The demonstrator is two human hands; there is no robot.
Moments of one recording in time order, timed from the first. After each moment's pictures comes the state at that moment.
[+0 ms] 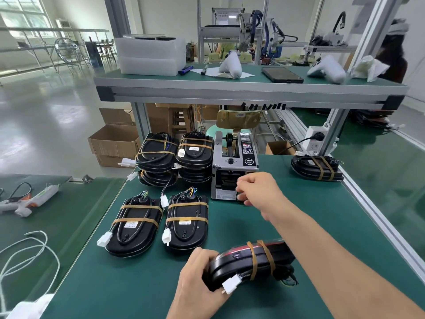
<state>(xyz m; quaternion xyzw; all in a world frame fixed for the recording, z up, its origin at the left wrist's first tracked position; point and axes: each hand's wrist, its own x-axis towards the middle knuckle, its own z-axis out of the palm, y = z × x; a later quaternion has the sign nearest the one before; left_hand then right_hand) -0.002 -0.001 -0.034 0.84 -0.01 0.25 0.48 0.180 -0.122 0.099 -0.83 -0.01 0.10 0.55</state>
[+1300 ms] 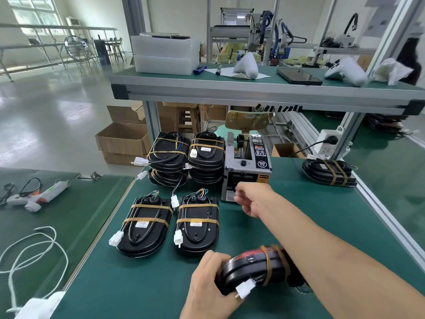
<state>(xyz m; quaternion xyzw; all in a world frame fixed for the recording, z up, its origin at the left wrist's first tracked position) -0.003 0.001 -0.032 0.83 -0.01 0.26 0.49 0.214 -0.073 0.072 -0.70 0.21 0.20 0.66</state>
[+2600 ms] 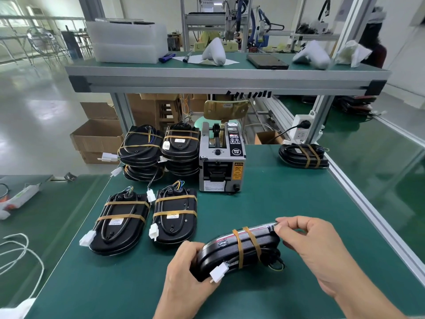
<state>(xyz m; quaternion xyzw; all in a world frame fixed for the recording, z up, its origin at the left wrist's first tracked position) -0.001 0.003 -0.045 0.84 0.01 0.22 0.50 0.077 -0.242 0.071 -0.80 0.04 0.06 0.60</state>
